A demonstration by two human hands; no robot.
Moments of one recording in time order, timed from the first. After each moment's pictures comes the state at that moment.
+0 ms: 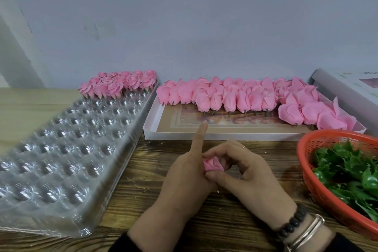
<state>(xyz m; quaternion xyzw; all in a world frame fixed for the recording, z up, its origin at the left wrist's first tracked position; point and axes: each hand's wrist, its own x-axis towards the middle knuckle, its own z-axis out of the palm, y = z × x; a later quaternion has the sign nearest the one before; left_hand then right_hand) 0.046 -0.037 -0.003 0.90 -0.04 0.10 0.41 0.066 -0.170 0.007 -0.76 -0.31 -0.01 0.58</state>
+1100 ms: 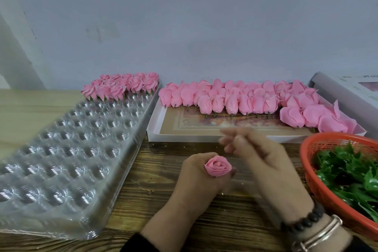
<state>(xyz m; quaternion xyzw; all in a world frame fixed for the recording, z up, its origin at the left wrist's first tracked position) 0.048 -0.041 -0.003 0.81 -0.08 0.06 0.57 0.068 -0.172 0.019 -0.70 -0.23 -0.03 0.67</state>
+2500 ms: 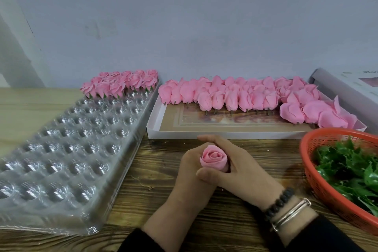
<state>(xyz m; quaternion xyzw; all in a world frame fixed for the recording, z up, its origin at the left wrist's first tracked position) 0.047 -0.043 -0.004 0.75 -0.12 0.13 0.63 0.082 -0.156 -0.001 -0.80 -0.29 0.08 0.51</state>
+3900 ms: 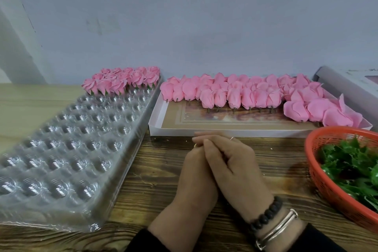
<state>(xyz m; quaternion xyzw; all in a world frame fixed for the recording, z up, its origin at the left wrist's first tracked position) 0.047 -0.052 -0.007 0.83 -0.08 0.19 0.52 0.063 -0.129 0.001 -0.80 -0.26 -0.13 0.53</state>
